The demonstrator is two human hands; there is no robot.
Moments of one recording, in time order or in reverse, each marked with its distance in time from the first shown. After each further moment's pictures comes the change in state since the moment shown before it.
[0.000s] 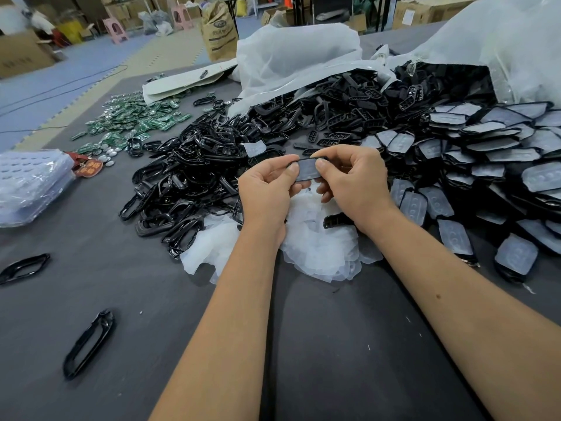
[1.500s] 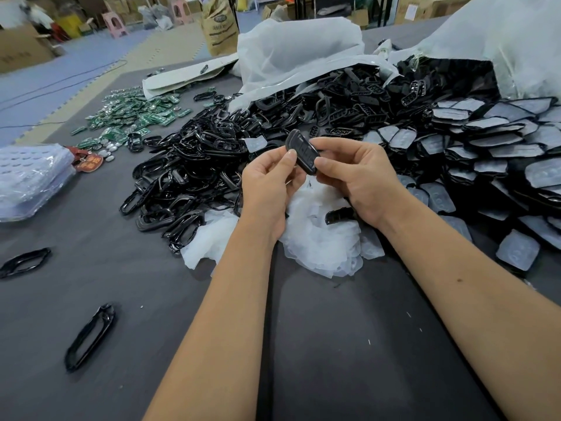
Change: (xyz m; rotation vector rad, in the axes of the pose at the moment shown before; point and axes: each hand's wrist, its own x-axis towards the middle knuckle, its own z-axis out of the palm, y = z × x) left_hand 0.002 0.004 -0.002 -0.139 -0.115 -0.059; right_hand 0.006 0.003 -0.013 0.455 -0.250 0.161
